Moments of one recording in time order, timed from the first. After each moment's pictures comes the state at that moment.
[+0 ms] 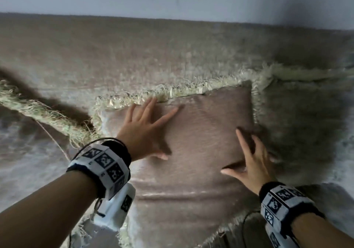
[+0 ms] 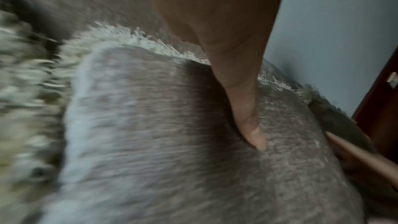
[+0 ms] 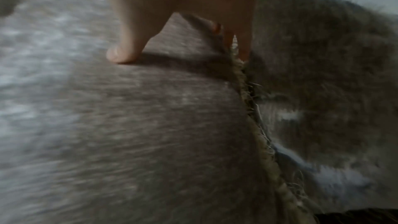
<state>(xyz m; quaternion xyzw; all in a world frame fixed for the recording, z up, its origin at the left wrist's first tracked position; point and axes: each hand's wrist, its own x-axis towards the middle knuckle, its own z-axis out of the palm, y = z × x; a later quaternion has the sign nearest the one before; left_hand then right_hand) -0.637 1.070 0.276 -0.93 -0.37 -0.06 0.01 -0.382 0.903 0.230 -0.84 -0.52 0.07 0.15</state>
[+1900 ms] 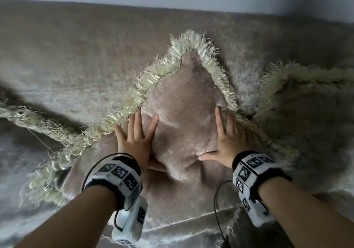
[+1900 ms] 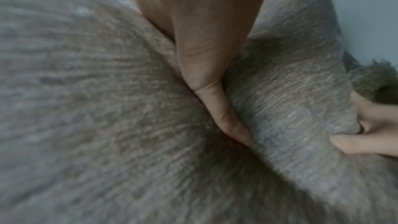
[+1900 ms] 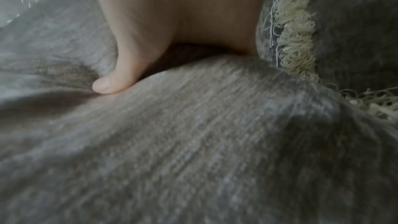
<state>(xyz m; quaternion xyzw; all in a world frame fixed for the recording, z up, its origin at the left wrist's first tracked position) -0.624 1.083 0.228 -0.85 -0.51 0.06 -0.02 -0.404 1.010 0.240 -0.81 -0.58 0.10 0.01</state>
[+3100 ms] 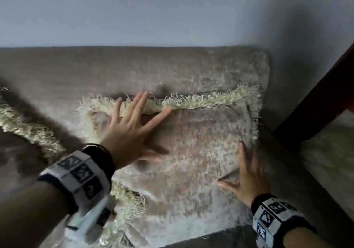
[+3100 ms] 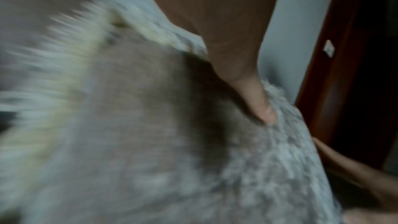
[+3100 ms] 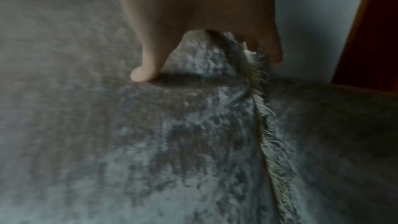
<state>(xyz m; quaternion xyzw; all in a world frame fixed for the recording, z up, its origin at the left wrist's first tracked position) -0.205 1.017 0.315 -0.93 -0.31 -0.10 0.17 0.054 0.837 0.227 -0.89 -0.44 0.11 0.09</state>
